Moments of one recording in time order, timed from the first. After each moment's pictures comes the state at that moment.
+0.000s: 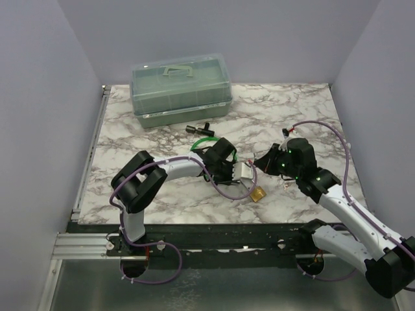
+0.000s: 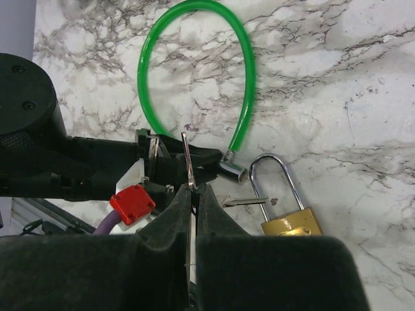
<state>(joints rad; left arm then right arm) -0.85 1.85 1.12 -0.27 0.43 0.73 0.48 0.91 0.68 -0.31 -0.10 0.63</state>
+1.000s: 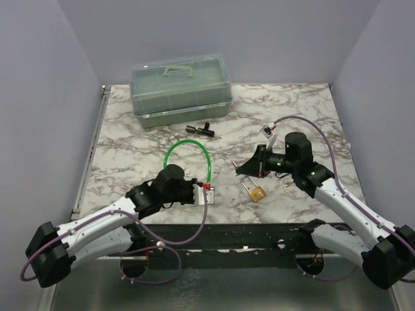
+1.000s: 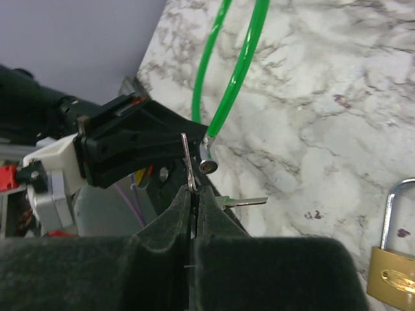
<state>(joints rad) -0.89 0.97 0.55 -0.23 0.29 0.72 0.48 1.00 0.69 -0.14 -0.62 0.58</state>
